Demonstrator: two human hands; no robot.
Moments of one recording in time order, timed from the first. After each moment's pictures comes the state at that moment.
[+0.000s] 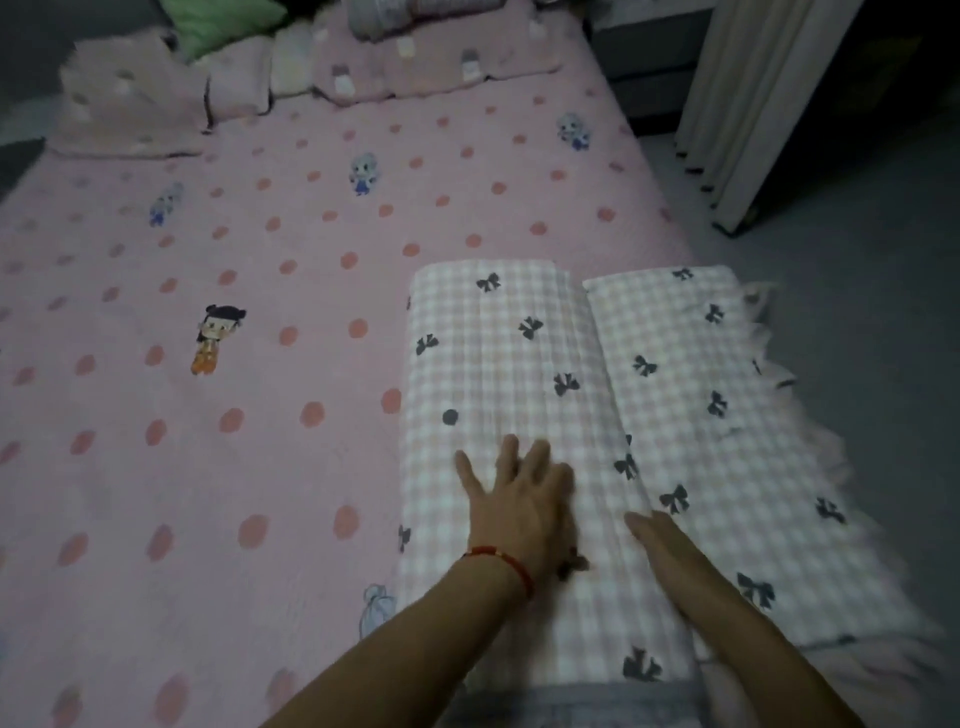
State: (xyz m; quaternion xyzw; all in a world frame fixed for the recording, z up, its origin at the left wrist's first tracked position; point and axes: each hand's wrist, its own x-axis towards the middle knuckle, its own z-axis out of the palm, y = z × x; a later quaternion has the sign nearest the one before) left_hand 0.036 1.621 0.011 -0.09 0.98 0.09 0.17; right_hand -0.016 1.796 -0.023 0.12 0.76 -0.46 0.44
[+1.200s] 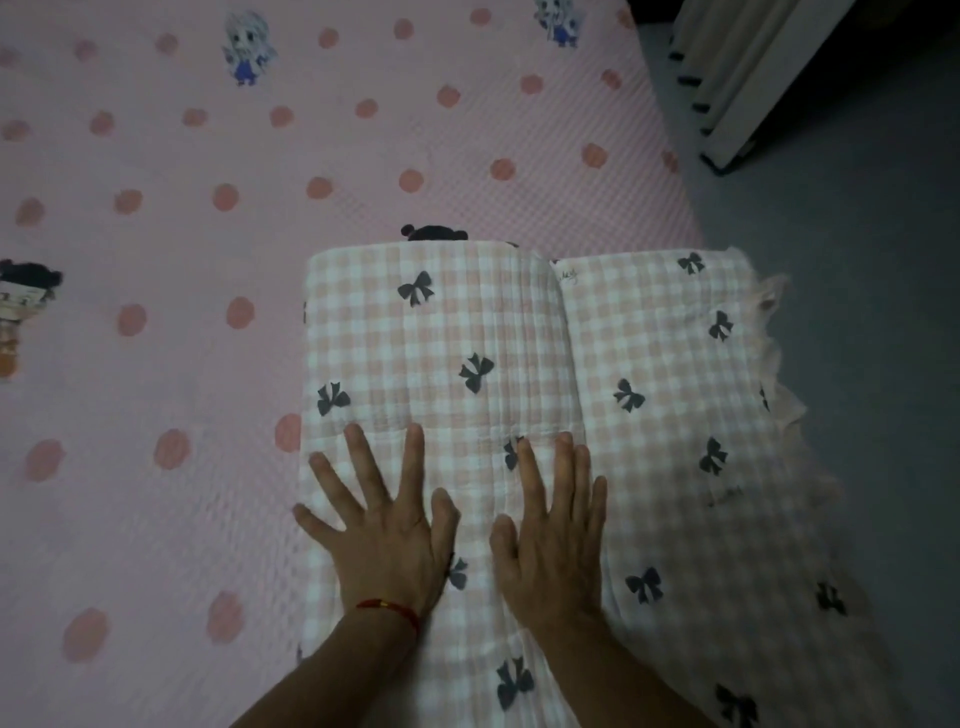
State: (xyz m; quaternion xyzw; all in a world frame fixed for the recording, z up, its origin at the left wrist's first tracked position) left_hand -0.015 1.547 -0.096 -0.35 0.93 0.09 0.10; right_hand -0.077 1.693 -0.114 -0.19 0.97 -0.10 0.14
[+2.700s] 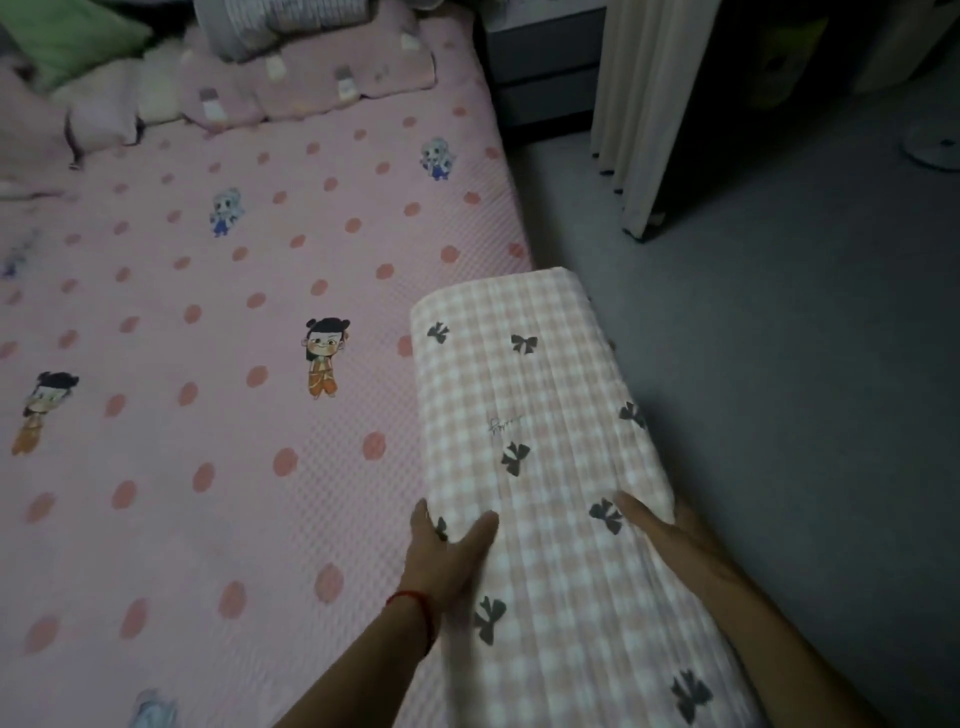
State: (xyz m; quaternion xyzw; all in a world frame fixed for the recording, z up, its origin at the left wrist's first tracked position) left_hand -0.113 1.780 -0.005 -0.50 0.65 0.56 0.12; right_hand -0.226 2.007 0.012 0.09 0.74 -0.58 0.34
